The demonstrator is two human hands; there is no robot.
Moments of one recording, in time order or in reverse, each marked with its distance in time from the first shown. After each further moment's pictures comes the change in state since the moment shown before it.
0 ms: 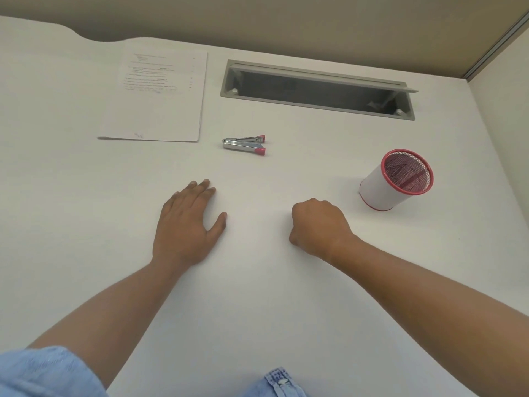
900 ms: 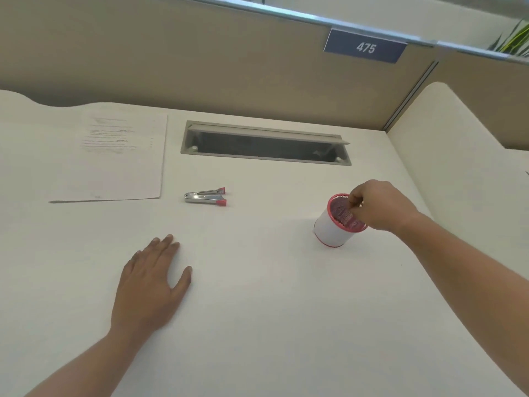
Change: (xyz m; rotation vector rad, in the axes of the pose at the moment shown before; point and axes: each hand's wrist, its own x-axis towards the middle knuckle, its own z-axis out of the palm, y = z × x) left_hand 0.001 0.000 -0.001 0.000 -0.025 0.012; right_hand -0.020 0.163 -0.096 0.244 0.217 0.387
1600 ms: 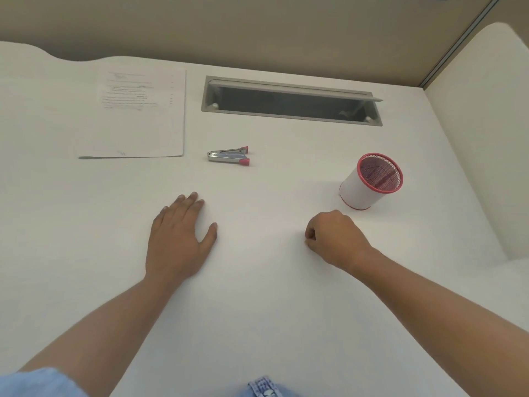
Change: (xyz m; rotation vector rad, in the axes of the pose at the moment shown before) left_hand -0.001 0.000 -0.001 0.007 0.005 0.010; right_hand -0.073 -0.076 0.126 -0.049 -0.194 -0.234
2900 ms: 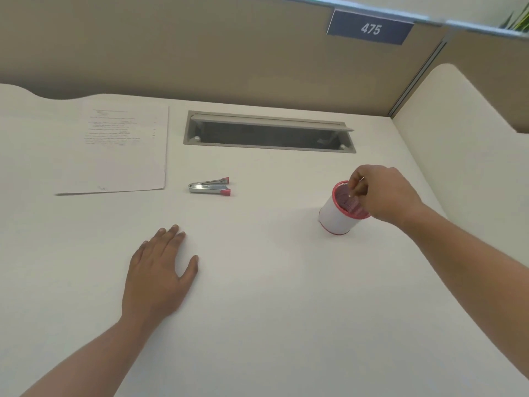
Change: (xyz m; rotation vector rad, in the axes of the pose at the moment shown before) left_hand 0.000 -0.001 0.002 -0.008 -0.001 -0.003; right_hand 0.021 0.088 -0.122 0.183 0.337 0.197
